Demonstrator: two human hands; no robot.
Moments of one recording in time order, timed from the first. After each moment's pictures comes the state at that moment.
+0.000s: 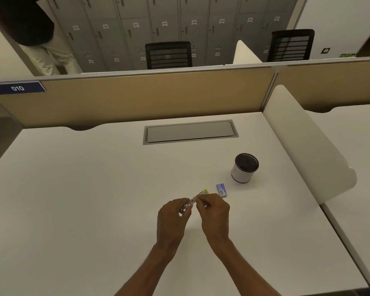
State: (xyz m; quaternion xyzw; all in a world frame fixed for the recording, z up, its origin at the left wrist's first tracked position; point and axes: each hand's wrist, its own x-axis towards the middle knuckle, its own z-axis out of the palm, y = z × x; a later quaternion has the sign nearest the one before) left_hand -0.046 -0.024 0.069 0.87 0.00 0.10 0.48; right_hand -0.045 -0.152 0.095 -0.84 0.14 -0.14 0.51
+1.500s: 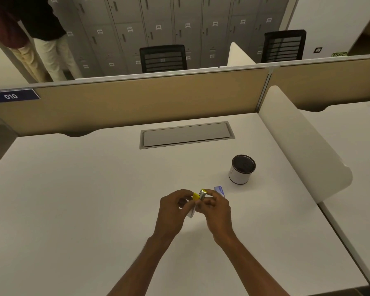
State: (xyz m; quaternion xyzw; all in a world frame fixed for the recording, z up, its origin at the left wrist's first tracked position) left_hand -0.018 -0.026 0.114 0.82 -0.05 0.00 0.57; right_hand -0.032 -0.170 0.104 -0.70 0.20 -0.02 0.68
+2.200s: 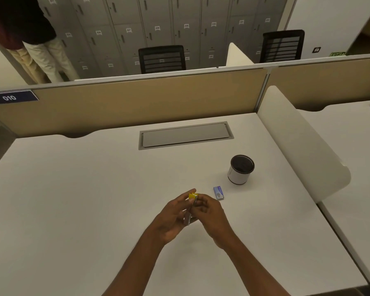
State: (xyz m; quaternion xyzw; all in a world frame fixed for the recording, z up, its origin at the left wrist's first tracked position) left_hand -0.011 -0.026 0.118 0.48 0.09 -0.33 0.80; right_hand -0.043 -0.170 0.123 -0.71 0.09 0.07 0.69
